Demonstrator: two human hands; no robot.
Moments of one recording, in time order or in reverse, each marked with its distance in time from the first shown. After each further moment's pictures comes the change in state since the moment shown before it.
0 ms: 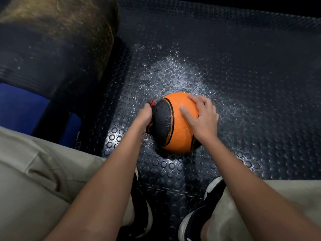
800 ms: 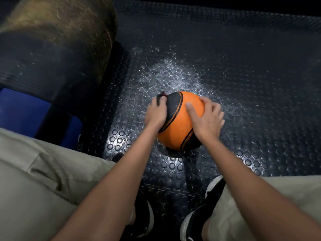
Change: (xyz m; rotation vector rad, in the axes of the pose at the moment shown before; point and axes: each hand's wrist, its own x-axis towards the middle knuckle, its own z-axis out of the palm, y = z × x) left_hand -0.103 0.047 0.031 0.140 0.097 0.305; right_hand -0.004 0.004 -0.005 -0.064 0.088 0.245
